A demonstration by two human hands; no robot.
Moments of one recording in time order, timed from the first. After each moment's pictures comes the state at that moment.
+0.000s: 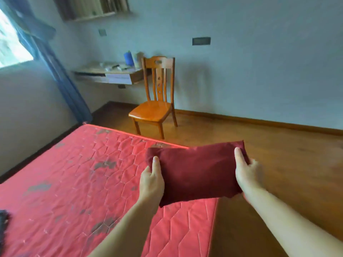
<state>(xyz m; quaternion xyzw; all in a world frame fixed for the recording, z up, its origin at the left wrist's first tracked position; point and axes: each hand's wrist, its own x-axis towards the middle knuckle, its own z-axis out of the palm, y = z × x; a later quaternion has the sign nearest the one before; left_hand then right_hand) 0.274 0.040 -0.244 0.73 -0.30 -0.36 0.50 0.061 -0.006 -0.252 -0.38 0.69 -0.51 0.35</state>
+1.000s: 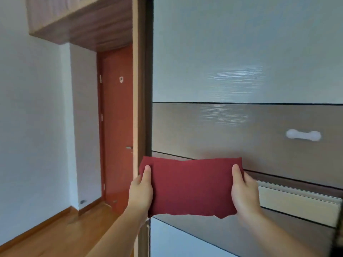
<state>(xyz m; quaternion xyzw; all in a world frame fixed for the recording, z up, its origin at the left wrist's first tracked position) -0.280 0.306 0.043 0.15 -0.62 -0.74 0.20 -0.329 0.525 0.049 0.00 0.68 -0.69 -0.23</state>
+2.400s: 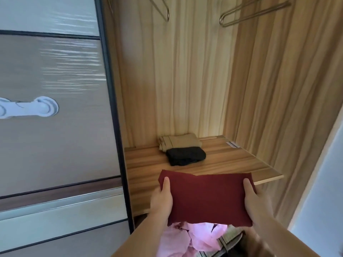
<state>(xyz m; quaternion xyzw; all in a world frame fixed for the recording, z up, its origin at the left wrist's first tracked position) -0.512 0.974 -0.100 0.01 -0.73 -0.66 -0.17 -0.371 1.154 -0.085 0.43 0.65 -0.53 -0.34</state>
